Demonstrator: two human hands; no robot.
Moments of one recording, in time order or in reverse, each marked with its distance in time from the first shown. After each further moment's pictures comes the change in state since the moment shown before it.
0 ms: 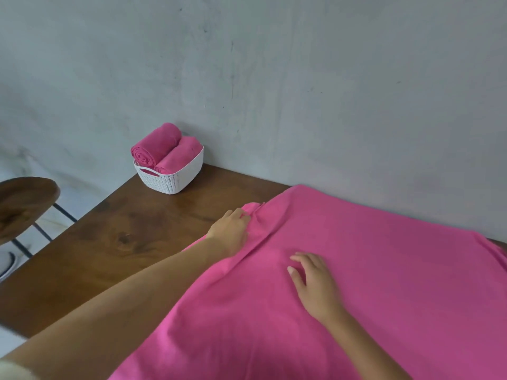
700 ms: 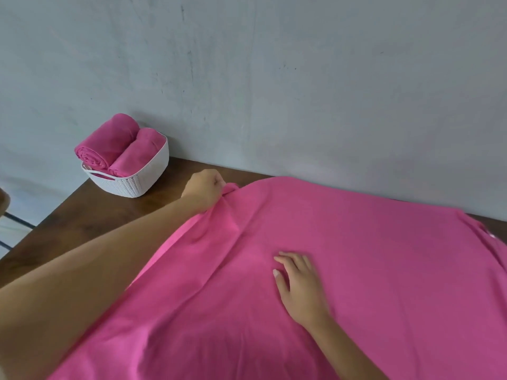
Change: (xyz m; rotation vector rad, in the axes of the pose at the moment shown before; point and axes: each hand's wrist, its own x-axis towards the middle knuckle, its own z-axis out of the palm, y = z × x) left_hand 0.094 -0.011 -0.057 -0.427 0.136 -0.300; right_hand 0.002 0.016 0.017 -0.072 0.041 0.031
